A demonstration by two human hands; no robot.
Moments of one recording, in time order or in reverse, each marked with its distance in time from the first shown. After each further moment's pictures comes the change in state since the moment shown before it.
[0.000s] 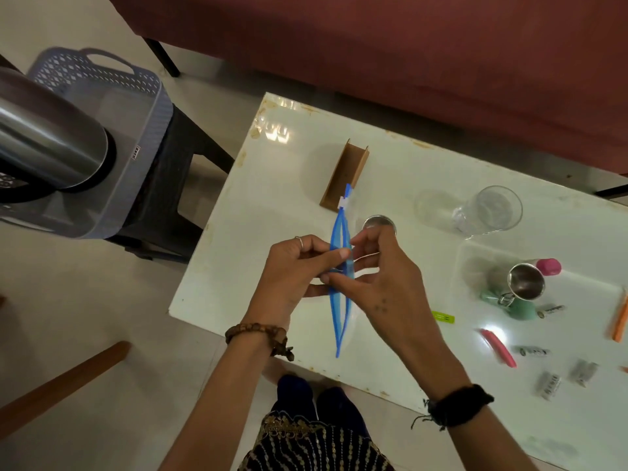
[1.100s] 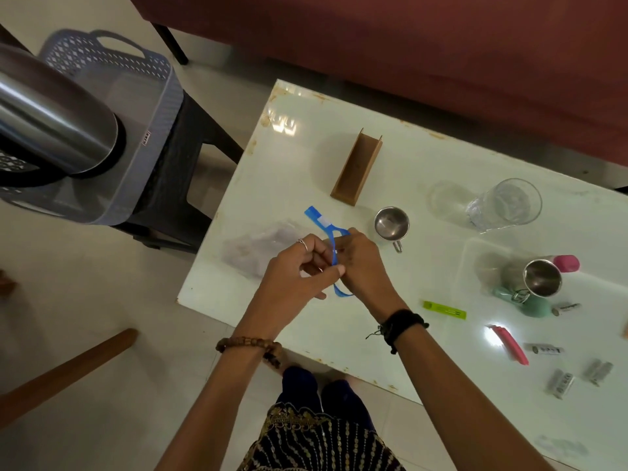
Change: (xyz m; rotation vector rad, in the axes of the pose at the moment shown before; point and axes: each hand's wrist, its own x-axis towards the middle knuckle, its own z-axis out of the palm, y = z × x) left_hand 0.001 -0.034 -0.028 0.349 -0.026 0.217; right_hand 0.044 0.031 0.049 -0.259 -0.173 0.157
